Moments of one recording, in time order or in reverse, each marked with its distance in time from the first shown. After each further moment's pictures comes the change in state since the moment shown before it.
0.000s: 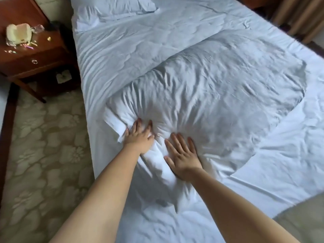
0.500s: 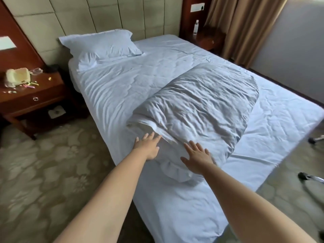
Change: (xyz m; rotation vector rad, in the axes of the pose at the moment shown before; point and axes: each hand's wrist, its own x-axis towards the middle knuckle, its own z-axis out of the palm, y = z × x) left_hand -0.141 -0.136 -0.050 0.131 0.031 0.420; right_hand -0.077 -0.172 -0.078 0.091 -0.178 0.478
